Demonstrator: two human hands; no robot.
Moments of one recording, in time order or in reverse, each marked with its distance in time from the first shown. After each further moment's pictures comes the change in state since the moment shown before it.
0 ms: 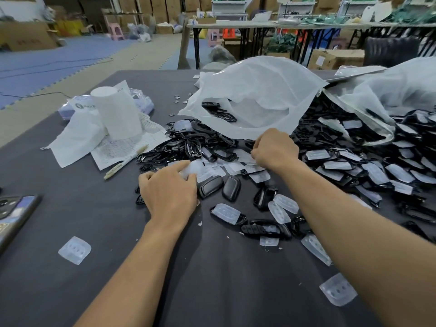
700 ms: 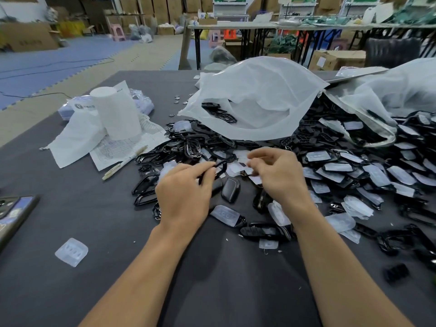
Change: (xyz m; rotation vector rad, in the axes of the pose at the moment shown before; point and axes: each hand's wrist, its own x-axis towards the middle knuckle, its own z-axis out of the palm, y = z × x) left_hand -0.017 0.023 -0.005 -0.321 0.074 0.267; right_hand -0.073 0.015 0.005 0.720 0.021 -0.038
